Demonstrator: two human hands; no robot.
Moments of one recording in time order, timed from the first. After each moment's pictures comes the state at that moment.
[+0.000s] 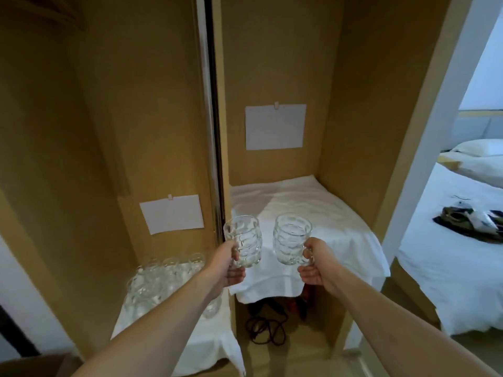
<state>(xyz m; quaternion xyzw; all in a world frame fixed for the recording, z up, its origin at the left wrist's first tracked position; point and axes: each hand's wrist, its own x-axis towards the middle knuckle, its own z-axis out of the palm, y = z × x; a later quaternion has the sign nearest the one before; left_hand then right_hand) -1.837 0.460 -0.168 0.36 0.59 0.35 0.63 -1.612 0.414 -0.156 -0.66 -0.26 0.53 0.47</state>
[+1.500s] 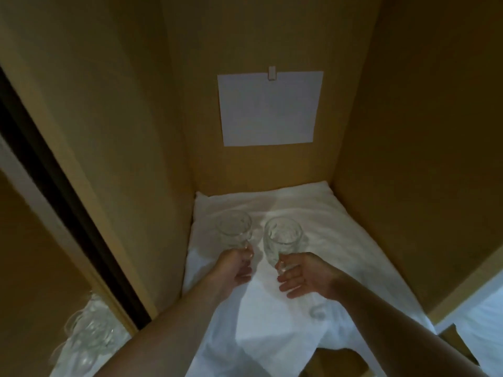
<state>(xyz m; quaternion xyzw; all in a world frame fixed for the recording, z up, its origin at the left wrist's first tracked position) -1.669 0.777 -0.236 0.34 0.55 0.32 0.69 -1.461 0.737 -0.225 -0.62 -0.36 0.65 0.27</state>
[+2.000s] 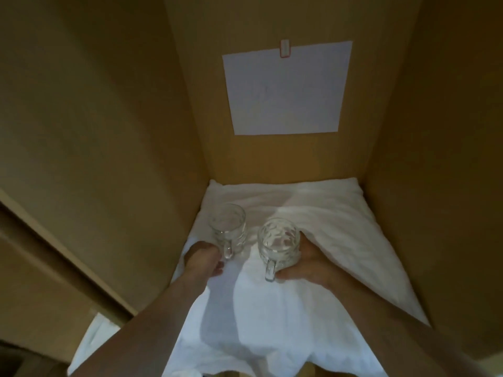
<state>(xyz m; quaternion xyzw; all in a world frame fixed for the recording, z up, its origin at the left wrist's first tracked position) -1.672 0.795 -0.249 0.27 0.75 0.39 0.46 -1.410 0.819 -0.286 -0.53 -0.61 0.51 0.29</state>
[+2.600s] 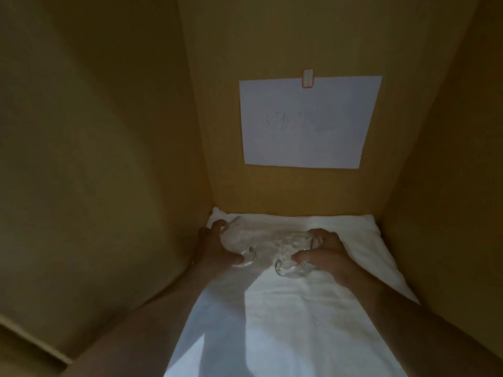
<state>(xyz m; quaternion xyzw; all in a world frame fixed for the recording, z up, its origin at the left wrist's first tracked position) -1.690 0.903 -0.223 0.58 0.73 0.29 0.24 -1.420 0.917 -0.213 -0.64 -0.52 0.45 0.34</state>
